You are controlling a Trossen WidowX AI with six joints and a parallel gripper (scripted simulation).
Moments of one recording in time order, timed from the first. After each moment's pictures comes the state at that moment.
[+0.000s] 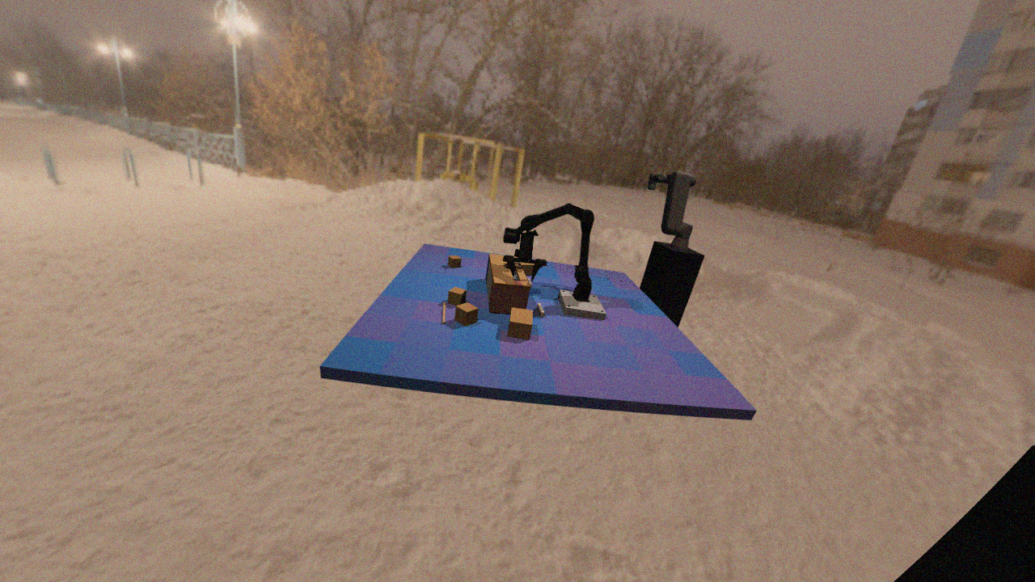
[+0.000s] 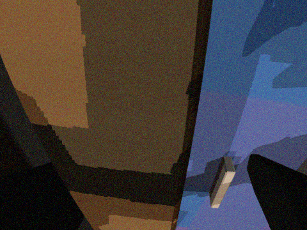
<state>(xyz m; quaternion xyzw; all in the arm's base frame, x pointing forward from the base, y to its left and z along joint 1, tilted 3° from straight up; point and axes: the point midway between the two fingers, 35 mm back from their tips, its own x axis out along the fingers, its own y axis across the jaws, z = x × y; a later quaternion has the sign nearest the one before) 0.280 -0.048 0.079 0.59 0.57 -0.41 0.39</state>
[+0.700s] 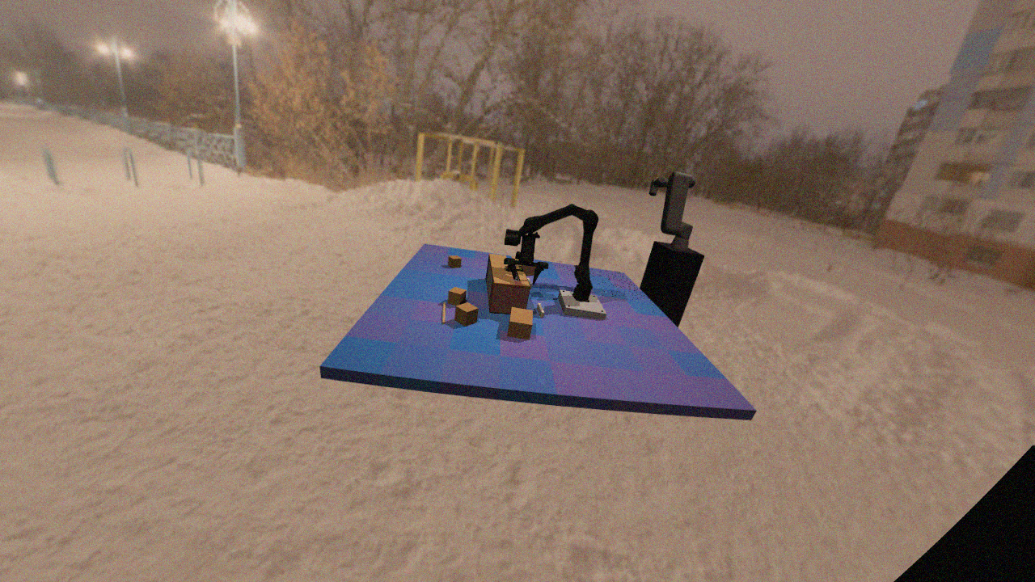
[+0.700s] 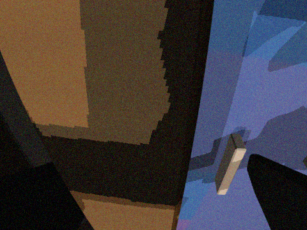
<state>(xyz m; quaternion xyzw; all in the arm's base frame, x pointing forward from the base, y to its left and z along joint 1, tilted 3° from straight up) 0.282 -0.008 0.081 0.59 0.57 -0.41 0.39</state>
